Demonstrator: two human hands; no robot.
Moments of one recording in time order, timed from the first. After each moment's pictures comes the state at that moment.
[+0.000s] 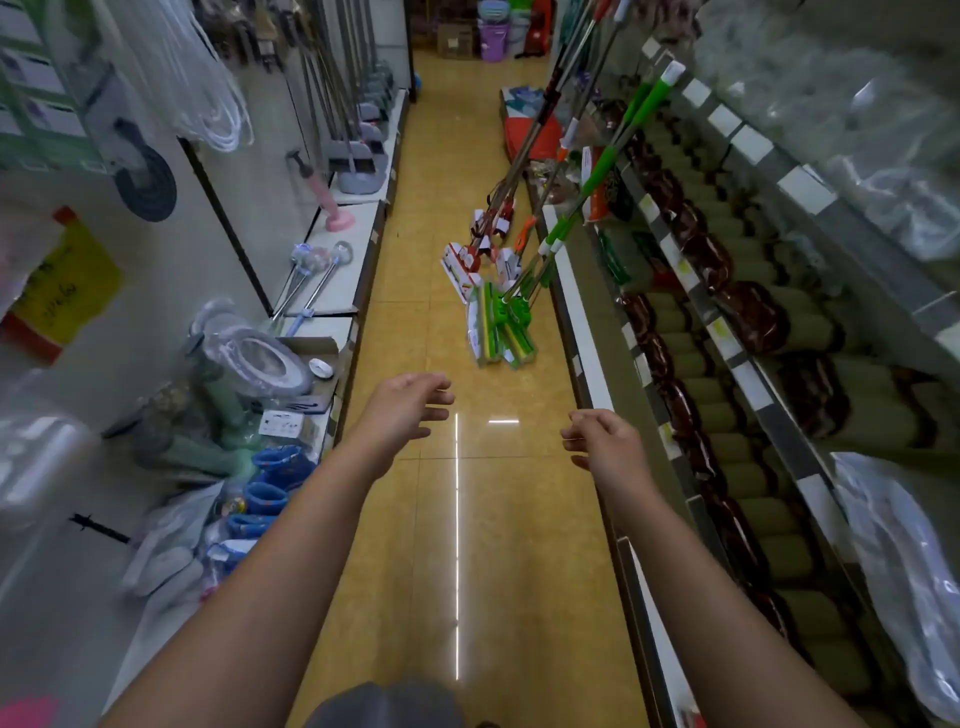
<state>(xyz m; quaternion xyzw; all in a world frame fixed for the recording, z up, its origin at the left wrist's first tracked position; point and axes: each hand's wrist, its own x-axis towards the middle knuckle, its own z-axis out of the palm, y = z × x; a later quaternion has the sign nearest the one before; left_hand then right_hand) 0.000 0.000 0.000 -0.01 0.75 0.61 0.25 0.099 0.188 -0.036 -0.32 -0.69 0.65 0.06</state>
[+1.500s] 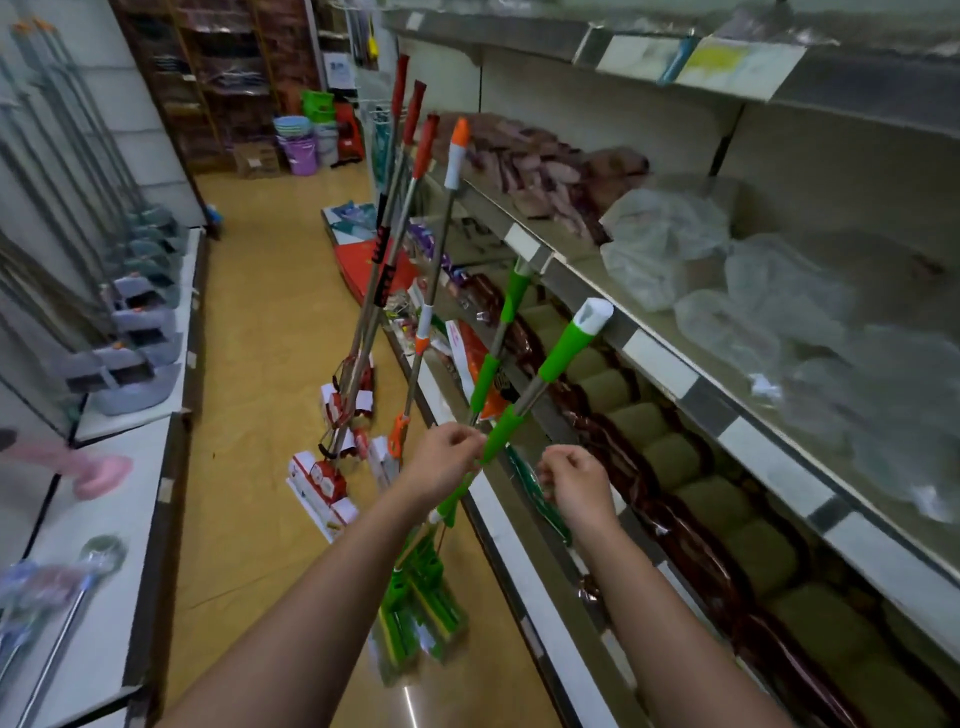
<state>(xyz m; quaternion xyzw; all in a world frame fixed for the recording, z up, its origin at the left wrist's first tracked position) -0.642 0.495 0.008 0.26 0.78 0.48 0.30 -0.529 0.596 -0.020 -0.45 -0.61 0.61 0.21</state>
